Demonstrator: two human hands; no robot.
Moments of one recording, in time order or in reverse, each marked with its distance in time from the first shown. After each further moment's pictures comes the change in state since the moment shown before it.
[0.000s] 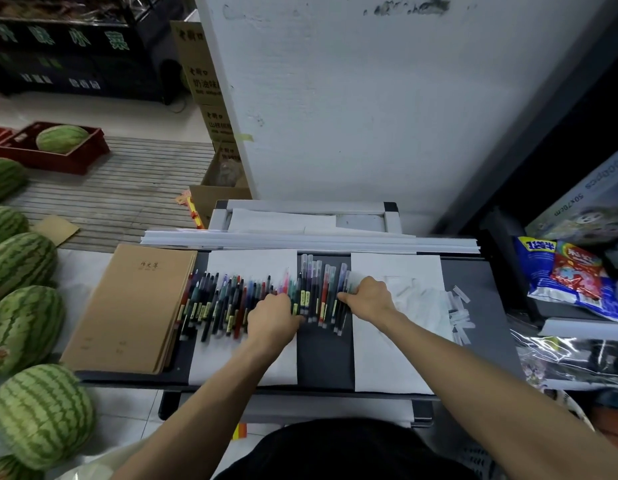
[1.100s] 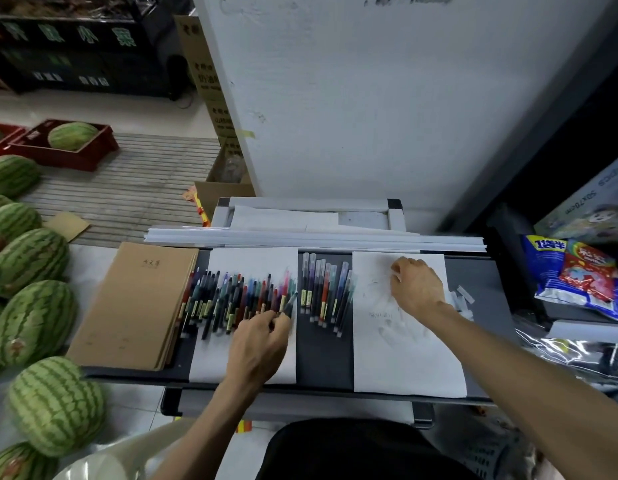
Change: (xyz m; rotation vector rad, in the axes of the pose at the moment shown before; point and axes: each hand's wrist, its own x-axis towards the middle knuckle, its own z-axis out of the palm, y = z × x) left_hand -0.064 -0.025 -0.002 -0.572 0.220 0.122; right_hand 0.020 0.059 -0.057 -0.306 0.332 -0.230
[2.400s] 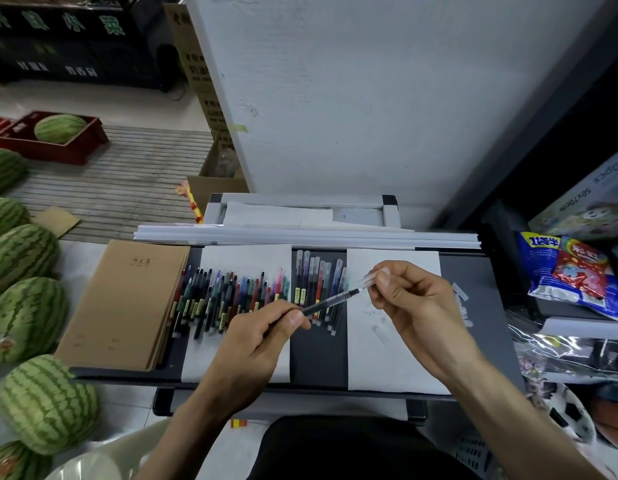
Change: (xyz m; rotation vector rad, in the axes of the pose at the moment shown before) left_hand -0.041 0.083 -0.071 -0.276 -0.222 0.266; right_hand -0.122 -0.077 -0.122 1.781 -0.206 0.018
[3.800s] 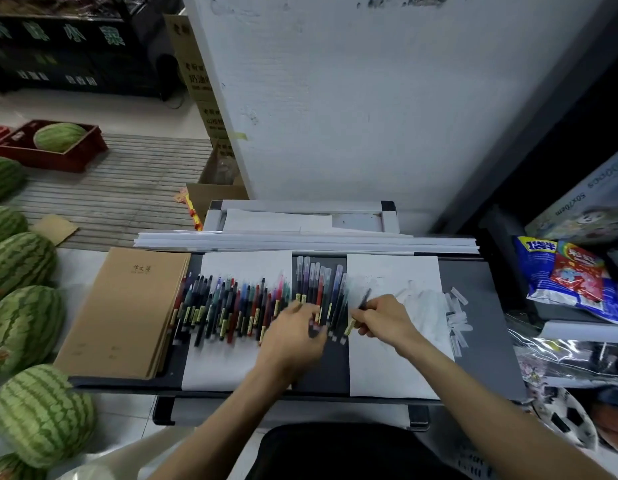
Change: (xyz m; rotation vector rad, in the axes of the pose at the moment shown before) left_hand 0.062 -0.082 0.076 0.514 -0.088 -0.203; right_hand 0.067 0.093 -0.050 -1.013 0.161 0.438
